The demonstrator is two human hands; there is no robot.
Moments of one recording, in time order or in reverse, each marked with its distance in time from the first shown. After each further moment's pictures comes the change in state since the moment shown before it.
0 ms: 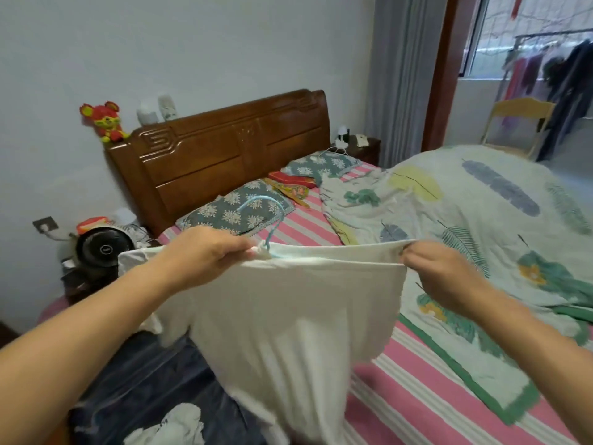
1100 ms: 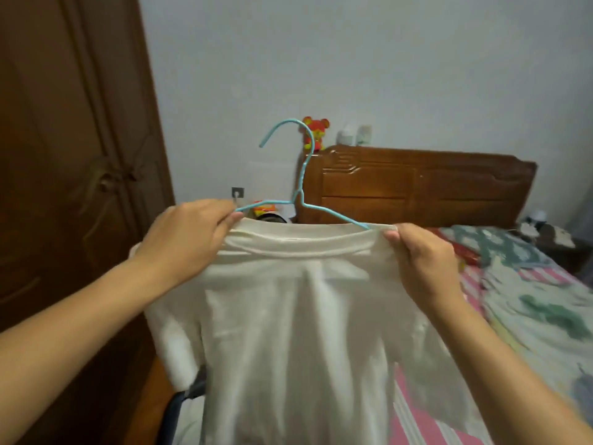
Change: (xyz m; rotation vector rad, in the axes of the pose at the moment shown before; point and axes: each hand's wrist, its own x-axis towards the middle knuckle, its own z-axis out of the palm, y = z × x) left_hand -0.256 -0.105 -0.184 0.511 0.292 -0.816; right_hand 0.298 -0.322 0.098 0.515 0.259 -0.246
